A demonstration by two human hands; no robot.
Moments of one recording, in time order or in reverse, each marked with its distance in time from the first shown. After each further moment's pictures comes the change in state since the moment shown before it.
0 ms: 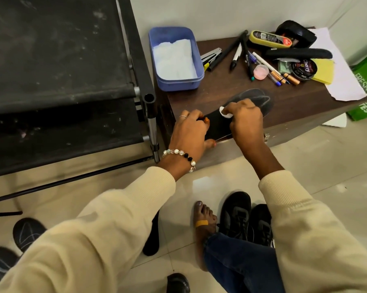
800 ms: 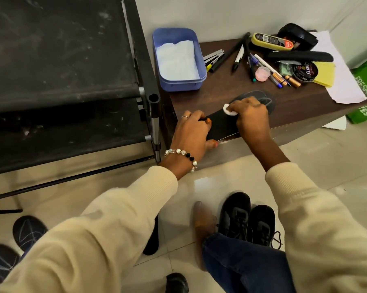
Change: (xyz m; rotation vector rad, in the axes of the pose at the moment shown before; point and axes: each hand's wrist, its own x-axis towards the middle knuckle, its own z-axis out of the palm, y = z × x) left_hand 0.000 -0.002 -0.002 -0.001 -0.021 0.002; right_hand 0.013 0.018 0.004 0.037 0.034 -0.120
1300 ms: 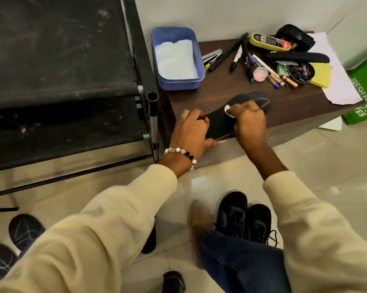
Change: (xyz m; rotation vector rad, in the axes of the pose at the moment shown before) left_hand 0.000 0.004 0.000 -0.023 0.008 -0.028; right_hand -0.018 -0.008 -0.005 -0.002 0.032 0.026
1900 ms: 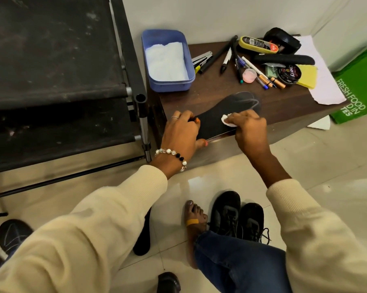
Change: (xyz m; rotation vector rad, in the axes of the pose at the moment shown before) left_hand -0.002 0.003 -0.003 0.074 -0.045 0.003; right_hand -0.018 0.029 -0.001 0.050 -0.008 0.019
